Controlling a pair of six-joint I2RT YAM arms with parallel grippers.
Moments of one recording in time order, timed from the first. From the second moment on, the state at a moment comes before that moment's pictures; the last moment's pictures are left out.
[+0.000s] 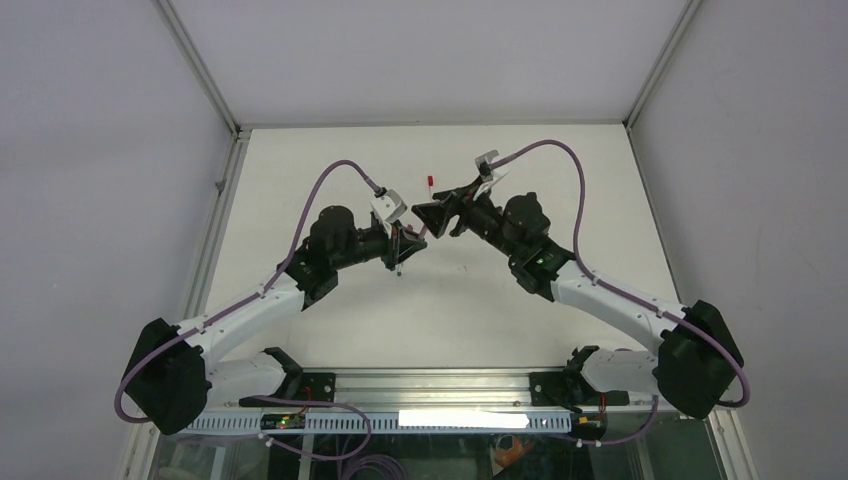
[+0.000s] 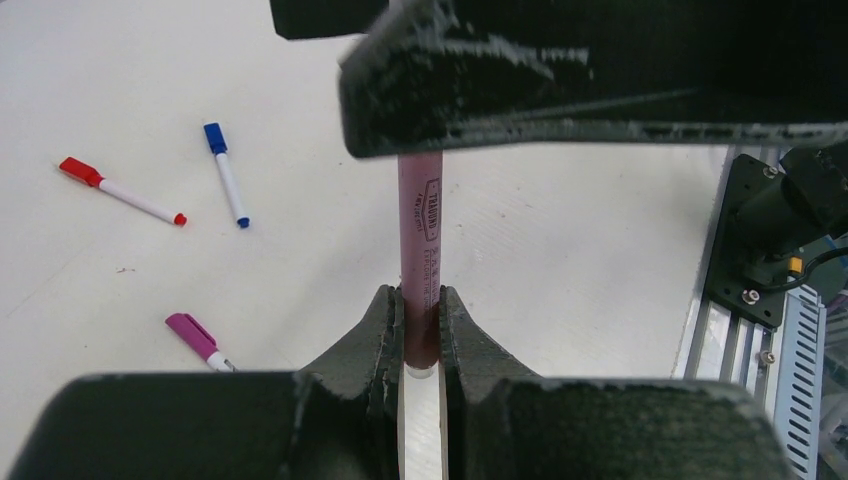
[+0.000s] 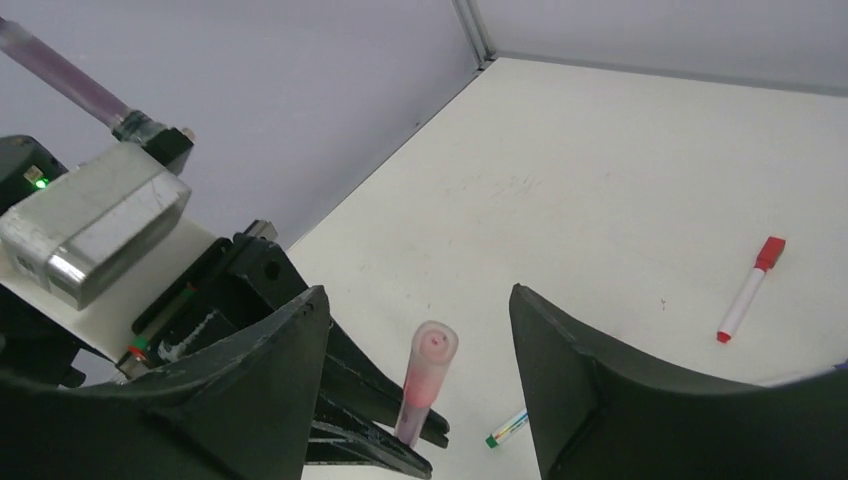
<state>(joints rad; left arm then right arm) -0.66 1.14 0.68 0.25 0.36 -0.08 0.76 1.21 0.77 0.47 -0.13 0.43</state>
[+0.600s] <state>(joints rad) -0.66 1.14 0.67 0.25 0.35 -0.07 0.75 1.26 0.81 0.48 -0.19 0.45</state>
